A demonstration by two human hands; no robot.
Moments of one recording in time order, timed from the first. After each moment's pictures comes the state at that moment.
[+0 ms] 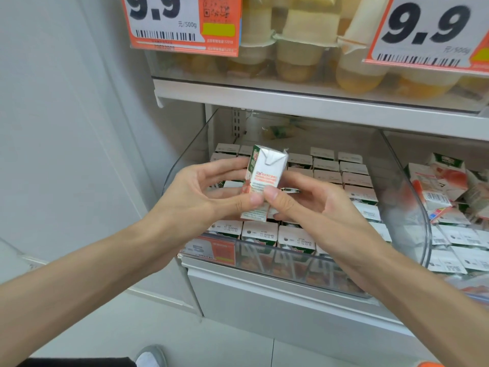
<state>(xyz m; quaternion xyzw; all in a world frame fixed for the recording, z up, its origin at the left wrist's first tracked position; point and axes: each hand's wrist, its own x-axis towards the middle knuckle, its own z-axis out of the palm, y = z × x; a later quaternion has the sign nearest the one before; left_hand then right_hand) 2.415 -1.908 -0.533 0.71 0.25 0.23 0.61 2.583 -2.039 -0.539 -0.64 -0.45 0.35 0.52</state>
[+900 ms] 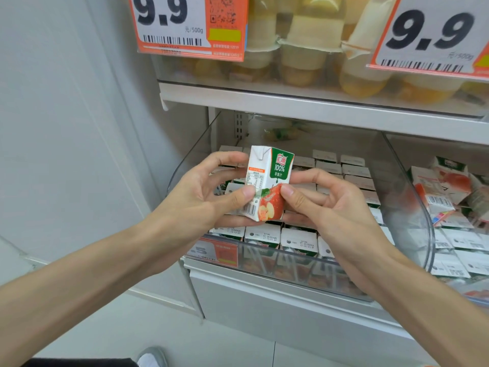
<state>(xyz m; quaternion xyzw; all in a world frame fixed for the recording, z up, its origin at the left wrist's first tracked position) 2.414 -1.906 -0.535 0.66 0.22 0.24 0.68 2.587 -2.035 -0.544 -0.61 -0.35 0.36 0.61</state>
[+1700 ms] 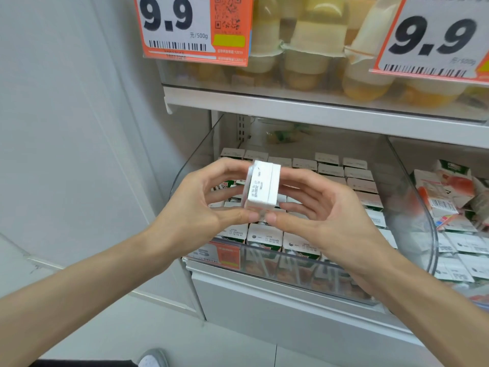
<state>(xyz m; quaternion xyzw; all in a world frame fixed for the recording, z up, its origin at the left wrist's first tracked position) 2.411 -1.902 -0.539 0.77 0.22 0.26 0.53 2.588 -2.036 -0.544 -0.61 -0.50 0.29 0.54</state>
